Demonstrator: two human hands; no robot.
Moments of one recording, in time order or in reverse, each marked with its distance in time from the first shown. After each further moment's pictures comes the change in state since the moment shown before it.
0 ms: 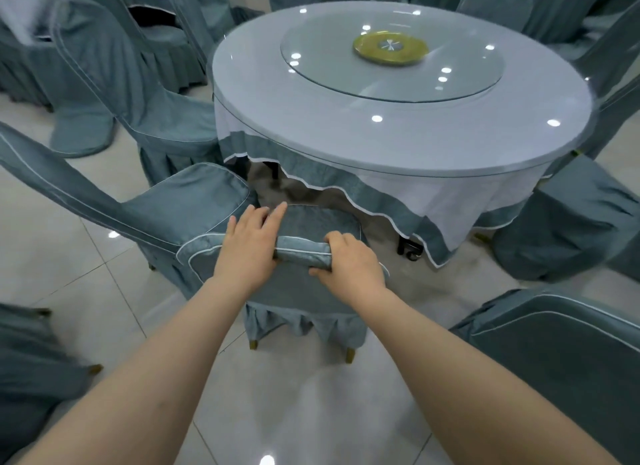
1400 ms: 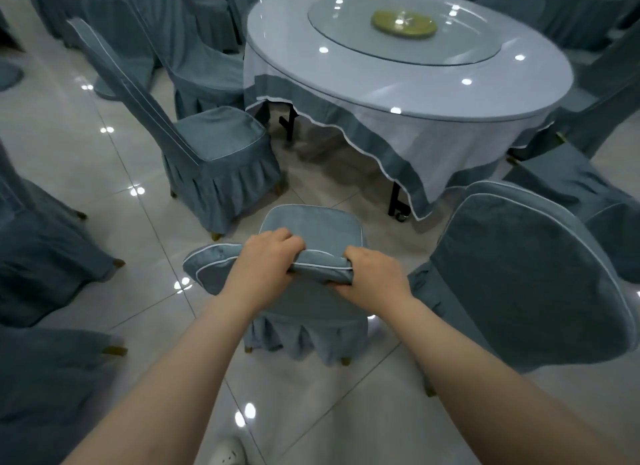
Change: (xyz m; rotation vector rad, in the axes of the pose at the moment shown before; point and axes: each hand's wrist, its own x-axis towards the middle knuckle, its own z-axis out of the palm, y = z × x) left_hand -0.332 0.144 0.006 -0.047 0.095 0.139; right_hand -0.331 0.045 -0.034 -0.109 -0.127 -0.198
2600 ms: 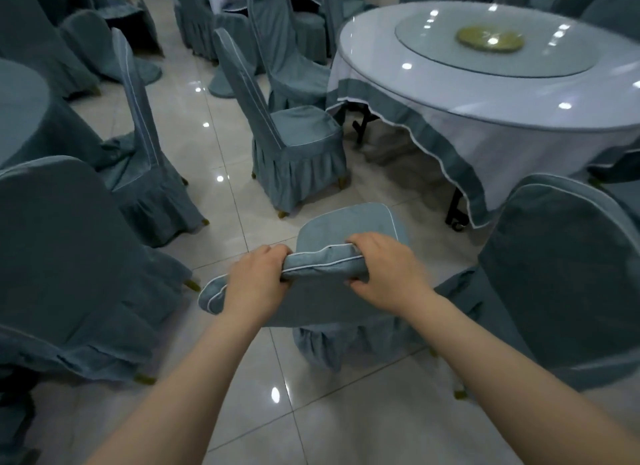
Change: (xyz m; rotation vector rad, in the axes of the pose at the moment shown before) left_hand -0.199 0.061 -0.043 -0.042 0.071 -0.577; right_hand -0.130 -0.077 -0.037 0.048 0.064 -0.386
